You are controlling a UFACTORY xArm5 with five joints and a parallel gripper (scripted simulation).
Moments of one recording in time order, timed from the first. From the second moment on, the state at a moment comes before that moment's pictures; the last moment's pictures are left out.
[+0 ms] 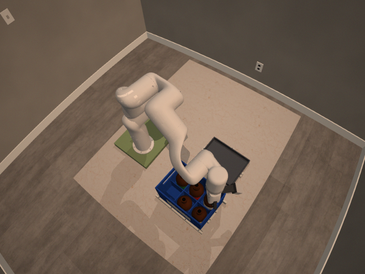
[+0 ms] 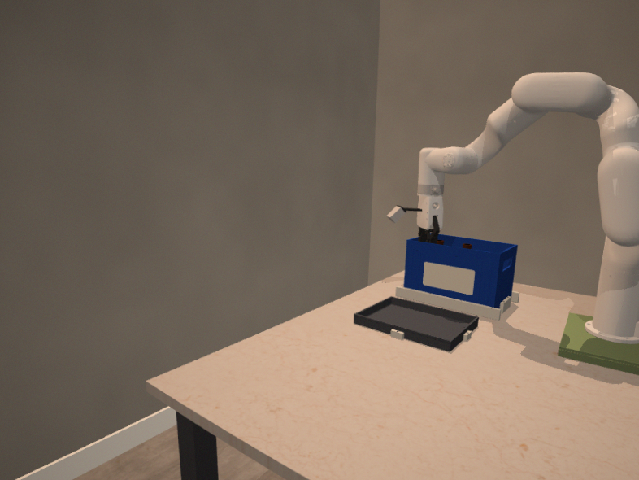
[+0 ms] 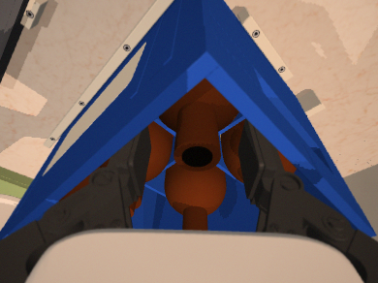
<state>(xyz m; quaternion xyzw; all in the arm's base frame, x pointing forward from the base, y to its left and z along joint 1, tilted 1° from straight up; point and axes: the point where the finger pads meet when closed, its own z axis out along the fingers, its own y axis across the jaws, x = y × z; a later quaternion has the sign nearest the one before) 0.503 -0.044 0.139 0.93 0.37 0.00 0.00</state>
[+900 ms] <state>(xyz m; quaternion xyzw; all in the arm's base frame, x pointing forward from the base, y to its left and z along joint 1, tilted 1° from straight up) 0.503 -0.044 0.138 0.93 0.37 0.00 0.00</state>
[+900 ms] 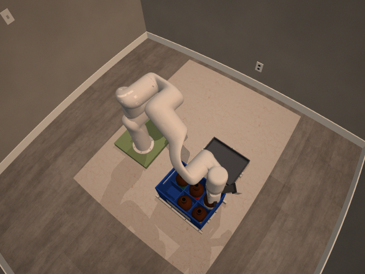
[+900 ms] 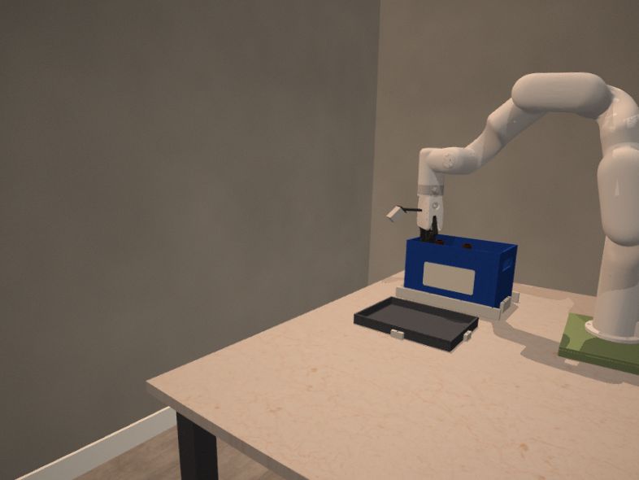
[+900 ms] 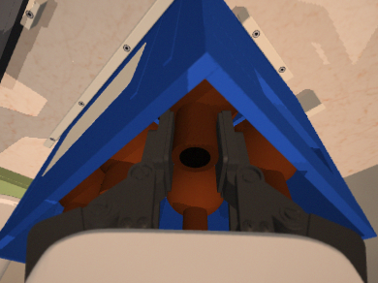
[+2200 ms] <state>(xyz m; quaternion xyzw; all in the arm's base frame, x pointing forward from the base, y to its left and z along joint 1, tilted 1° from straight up) 0.503 -0.044 0.138 0.93 0.37 0.00 0.00</state>
